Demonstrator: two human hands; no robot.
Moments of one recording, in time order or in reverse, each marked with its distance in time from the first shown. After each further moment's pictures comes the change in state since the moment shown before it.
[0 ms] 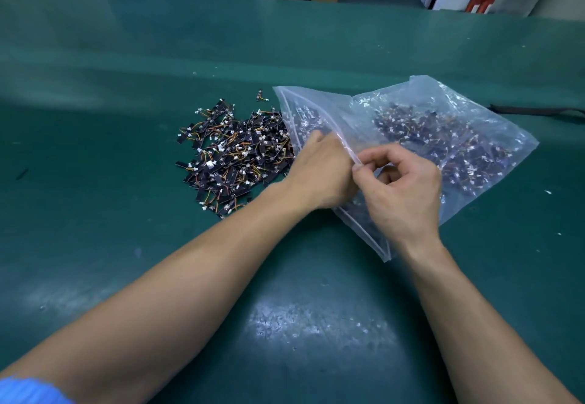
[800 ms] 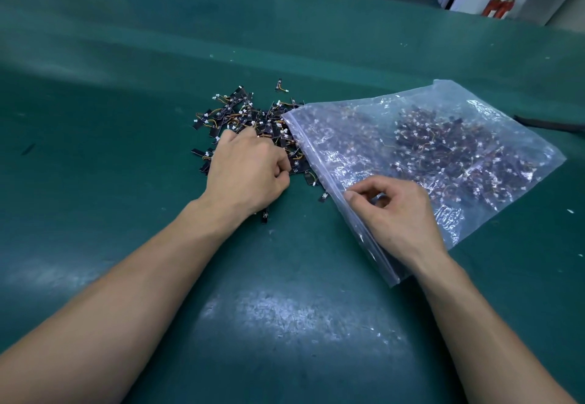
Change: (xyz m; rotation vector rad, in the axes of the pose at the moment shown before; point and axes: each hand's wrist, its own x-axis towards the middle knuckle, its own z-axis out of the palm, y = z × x) left_hand -0.076 -0.087 -0.021 0.208 0.173 -0.368; right_hand -0.009 0.021 0.013 -0.245 -0.366 0.135
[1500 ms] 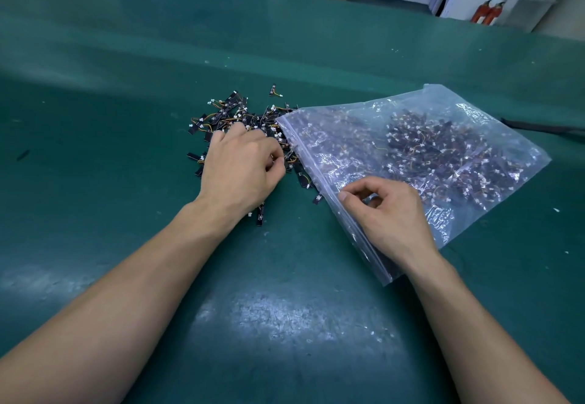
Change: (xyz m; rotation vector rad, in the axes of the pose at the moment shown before) left_hand 0.000 0.003 -0.004 -0.070 0.123 -0.010; right_hand 0.000 0.000 -0.001 0.031 0.001 0.002
